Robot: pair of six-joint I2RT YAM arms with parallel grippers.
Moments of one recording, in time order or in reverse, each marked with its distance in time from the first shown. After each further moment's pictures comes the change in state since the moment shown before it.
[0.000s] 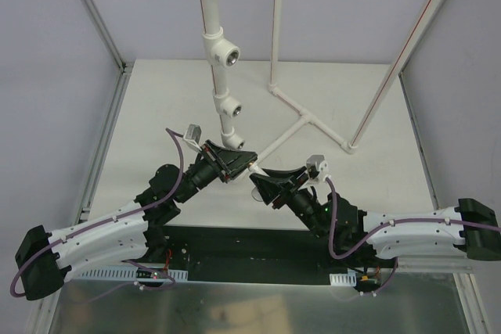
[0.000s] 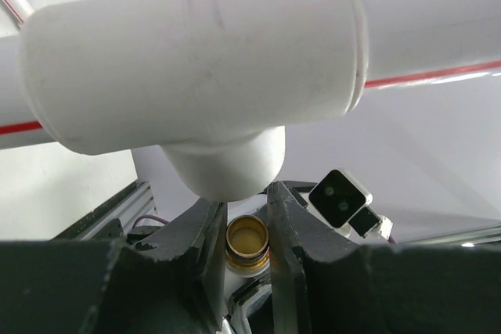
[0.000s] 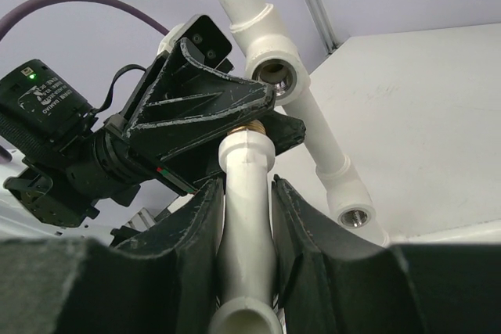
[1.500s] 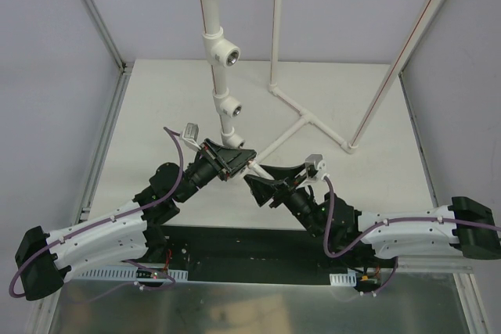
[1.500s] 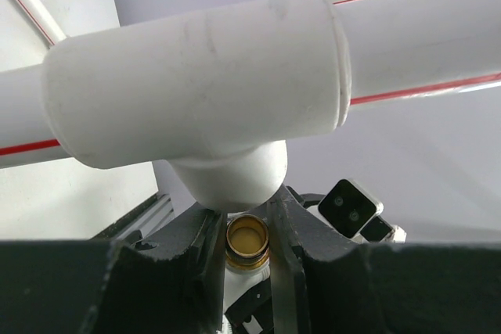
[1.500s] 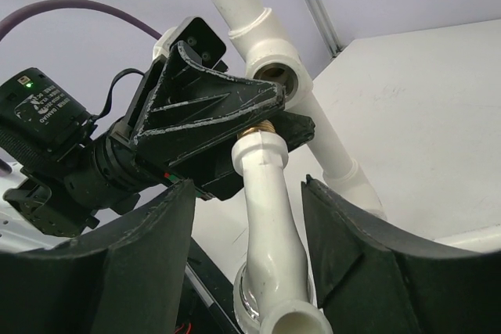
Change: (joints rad) left arm -0.002 0.002 0.029 -0.058 -0.050 0.057; right arm -0.002 0.049 0.001 0.071 0.011 0.032
